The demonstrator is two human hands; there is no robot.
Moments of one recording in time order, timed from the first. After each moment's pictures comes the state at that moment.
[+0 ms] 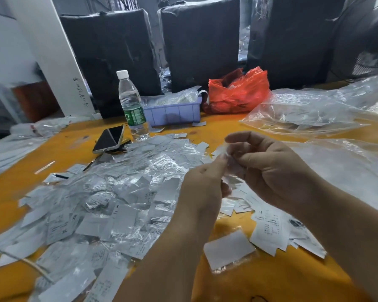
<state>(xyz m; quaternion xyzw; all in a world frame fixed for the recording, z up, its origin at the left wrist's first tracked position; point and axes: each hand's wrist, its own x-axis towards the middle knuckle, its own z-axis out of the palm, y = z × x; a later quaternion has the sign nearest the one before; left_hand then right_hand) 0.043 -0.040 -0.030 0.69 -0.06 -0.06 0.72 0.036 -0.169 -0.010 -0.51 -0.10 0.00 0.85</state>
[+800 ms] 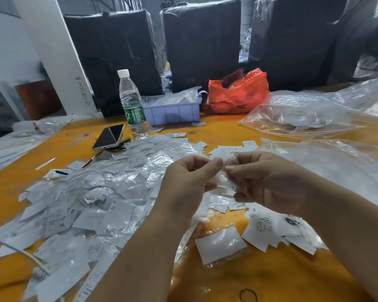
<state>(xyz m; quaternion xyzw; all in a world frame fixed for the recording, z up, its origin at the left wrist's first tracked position) 0.048 -0.024 -0.027 0.68 -0.09 -0.04 0.72 0.031 -0.188 -0.015 -0.64 -0.07 0.14 0.75</state>
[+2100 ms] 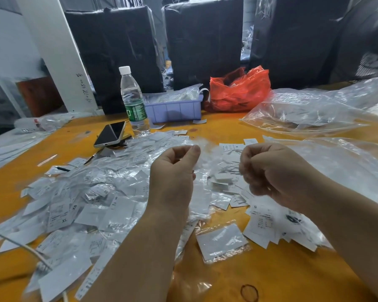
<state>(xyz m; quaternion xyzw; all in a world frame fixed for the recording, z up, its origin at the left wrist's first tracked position) 0.051 -0.019 -0.025 0.64 0.00 0.08 0.77 0.030 -0.189 -0.014 -0.71 -0.01 0.03 0.70</state>
